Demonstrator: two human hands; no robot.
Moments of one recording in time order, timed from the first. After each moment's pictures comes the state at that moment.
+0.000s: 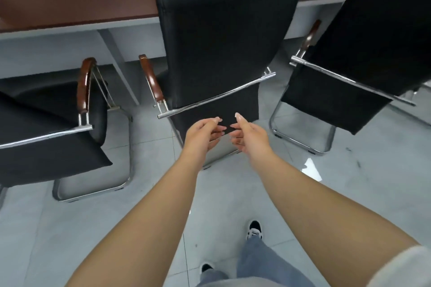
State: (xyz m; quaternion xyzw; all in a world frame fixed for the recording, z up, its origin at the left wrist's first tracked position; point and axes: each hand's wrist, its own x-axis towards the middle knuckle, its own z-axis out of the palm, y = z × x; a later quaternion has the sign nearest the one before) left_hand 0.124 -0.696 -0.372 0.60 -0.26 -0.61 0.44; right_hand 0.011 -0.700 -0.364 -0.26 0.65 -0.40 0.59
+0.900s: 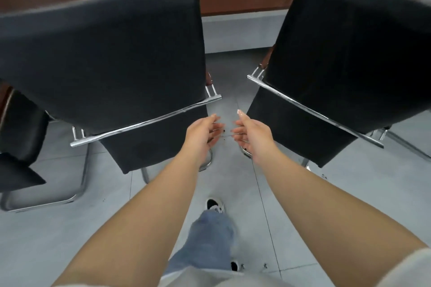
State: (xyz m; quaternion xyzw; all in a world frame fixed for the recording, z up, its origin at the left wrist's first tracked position) left_hand -0.173 -0.876 -0.390 0.62 -0.17 -0.62 0.45; right_hand -0.292 -0.880 -0.378 -0.28 0.64 -0.37 0.61
